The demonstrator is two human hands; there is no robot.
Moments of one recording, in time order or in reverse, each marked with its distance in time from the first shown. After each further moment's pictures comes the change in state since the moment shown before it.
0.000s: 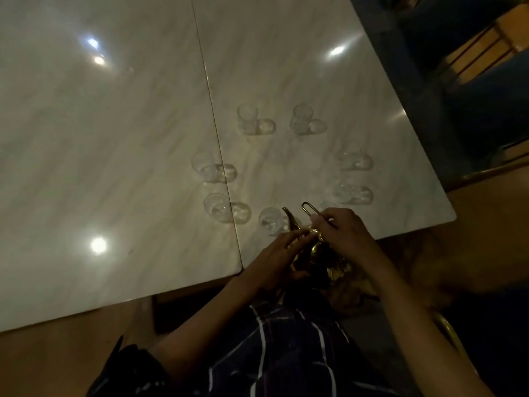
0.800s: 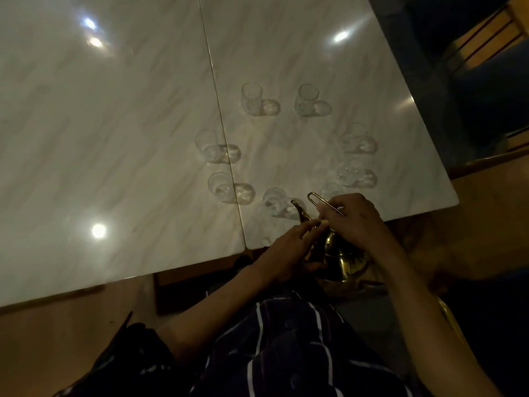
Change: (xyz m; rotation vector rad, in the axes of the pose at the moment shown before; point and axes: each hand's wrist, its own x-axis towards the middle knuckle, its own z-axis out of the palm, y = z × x) left_hand -0.012 0.032 0.009 -0.031 -0.037 -0.014; right_hand -0.025 -0.002 0.004 -0.176 0.035 -0.071
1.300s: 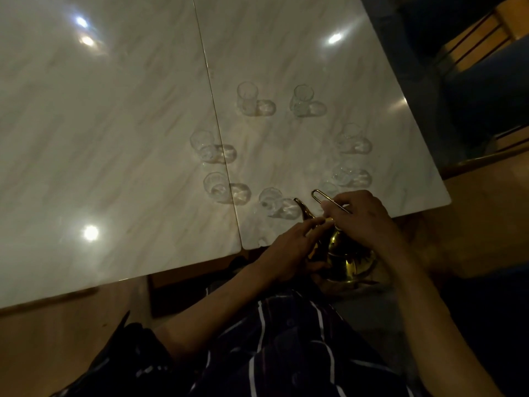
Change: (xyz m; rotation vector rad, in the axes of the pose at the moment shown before) left_hand 0.008 0.012 -0.005 -0.006 0.019 0.045; right_hand -0.006 -0.003 -0.016 -0.044 0.025 0.019
